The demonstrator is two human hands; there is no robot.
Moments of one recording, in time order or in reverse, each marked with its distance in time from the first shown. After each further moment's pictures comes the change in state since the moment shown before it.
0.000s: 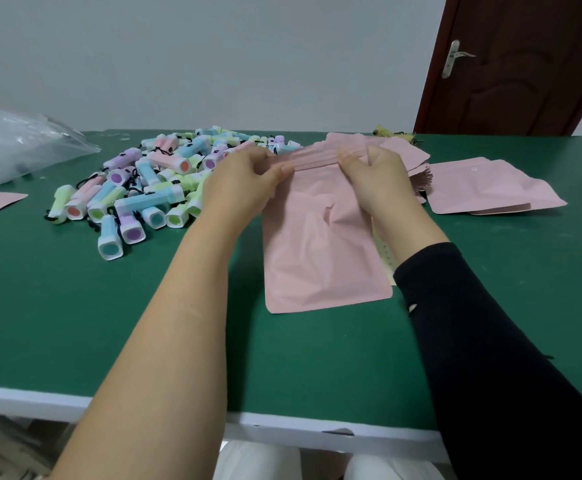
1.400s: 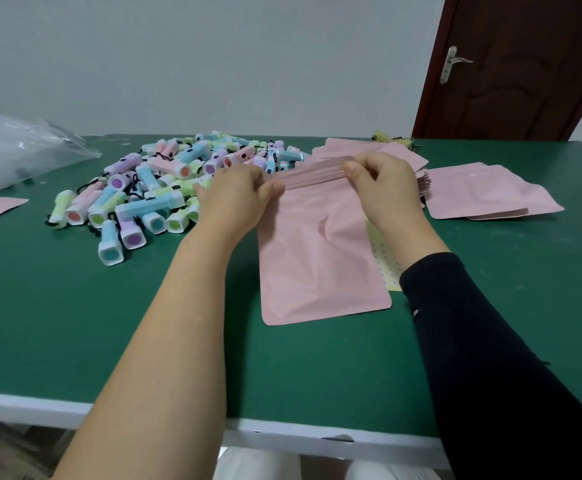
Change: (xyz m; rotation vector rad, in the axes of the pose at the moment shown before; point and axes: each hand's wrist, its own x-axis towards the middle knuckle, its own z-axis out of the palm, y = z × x) left_hand 0.006 -0.013 0.004 0.290 -0.013 -0.015; right_hand 0.007 0.018 -0.008 -0.205 0.042 -0.240
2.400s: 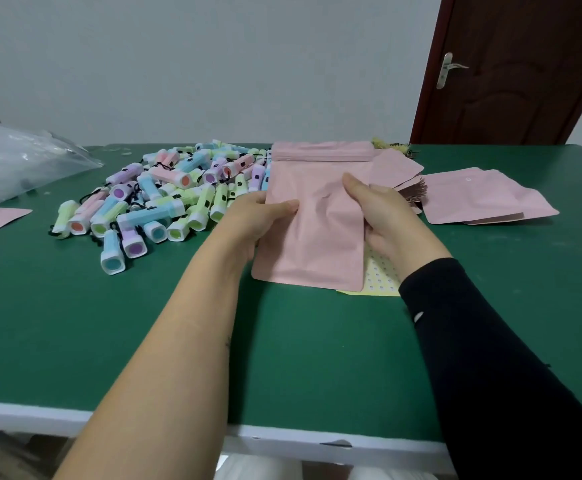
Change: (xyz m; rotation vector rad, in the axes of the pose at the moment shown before) left_hand -0.009 0.011 0.014 -0.897 -0.339 -0.388; right_hand 0.001 0.010 0.005 0.687 -0.150 0.588
